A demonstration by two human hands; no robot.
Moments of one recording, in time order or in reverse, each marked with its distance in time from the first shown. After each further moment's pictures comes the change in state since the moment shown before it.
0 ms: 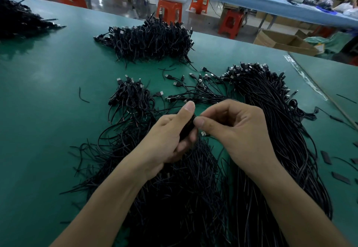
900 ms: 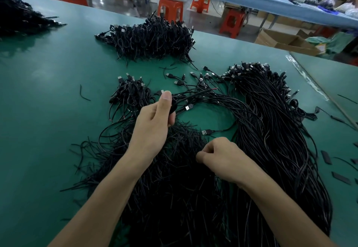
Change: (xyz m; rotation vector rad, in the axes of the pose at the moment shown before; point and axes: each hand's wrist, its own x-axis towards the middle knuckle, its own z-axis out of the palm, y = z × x) left_hand 0.012 -0.015 -0.014 0.202 0.435 0.225; right_hand -0.014 0.041 0.006 -0.596 -0.376 0.621
